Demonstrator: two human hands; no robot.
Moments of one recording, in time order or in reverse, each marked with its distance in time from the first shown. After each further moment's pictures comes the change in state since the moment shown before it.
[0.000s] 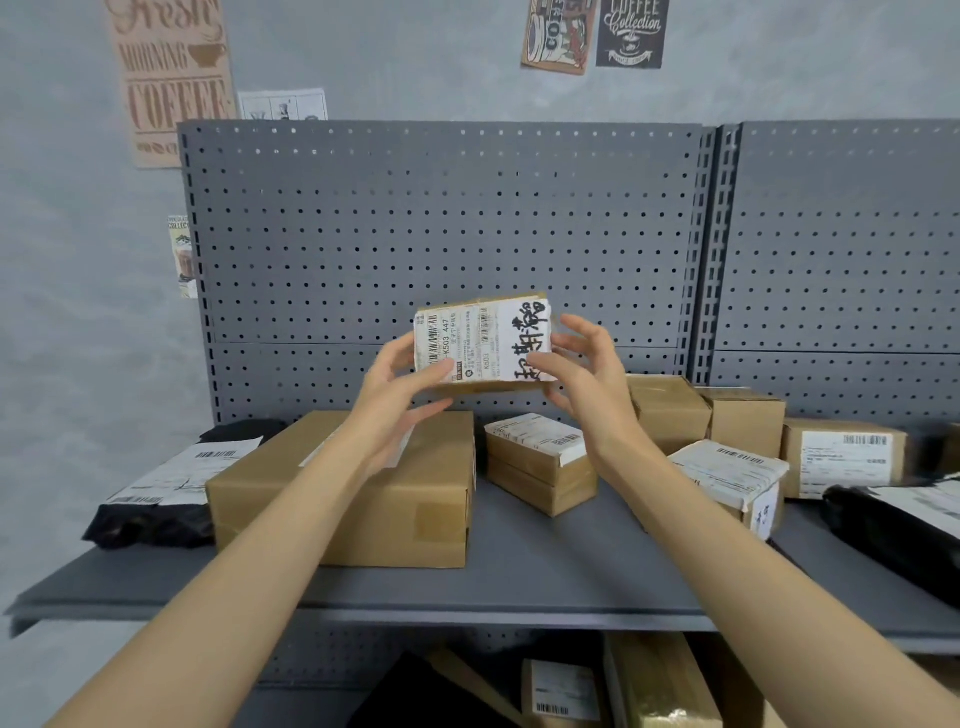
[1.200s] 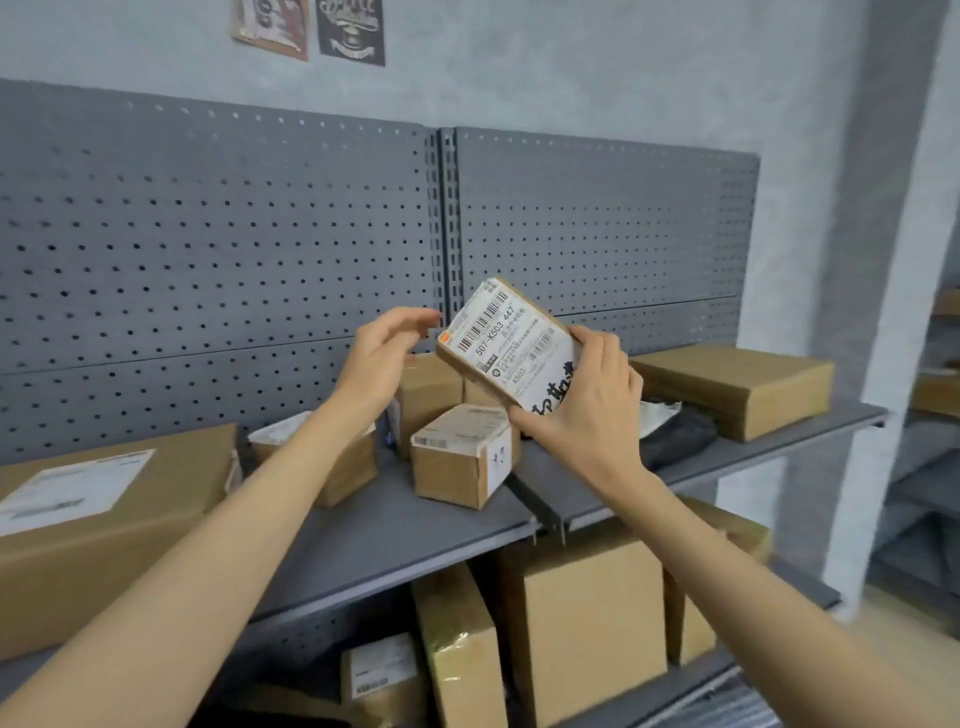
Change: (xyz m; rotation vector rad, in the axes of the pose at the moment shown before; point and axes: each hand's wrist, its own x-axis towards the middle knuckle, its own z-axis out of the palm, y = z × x) left_hand -0.014 -0.005 0.199 0.257 -0.371 0.254; right_hand -0.088 -0.054 -0.183 -1.395 0.529 -0.325
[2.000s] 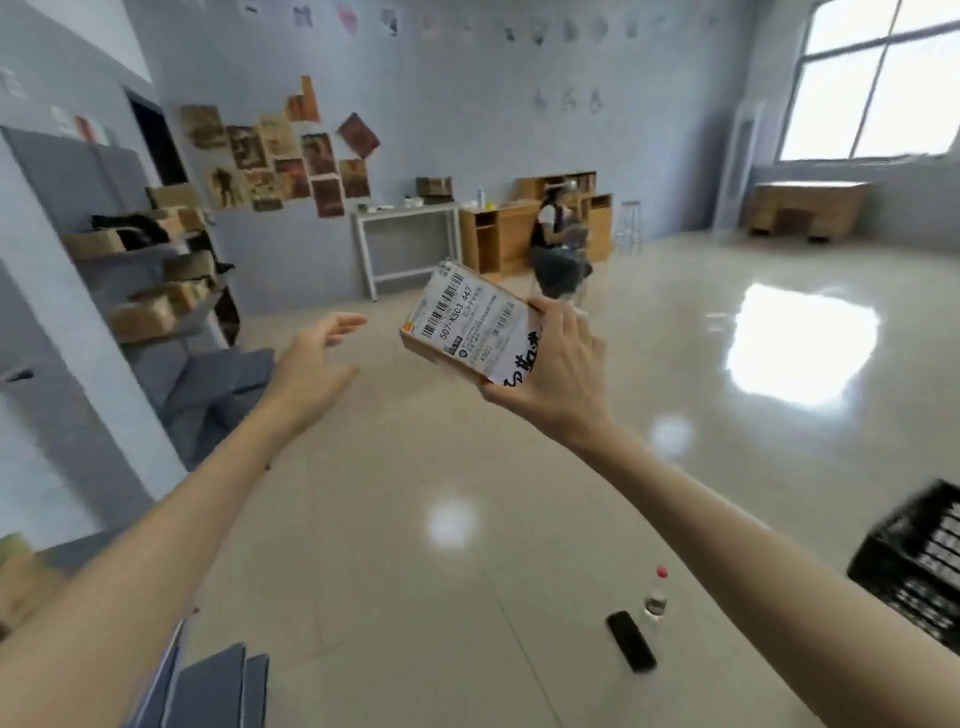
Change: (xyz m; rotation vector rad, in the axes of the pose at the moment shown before) left_hand -0.290 0.219 0.418 -0.417 -1.134 0.572; right_hand -0.308 0.055 -0.493 -1.131 0.342 0.772
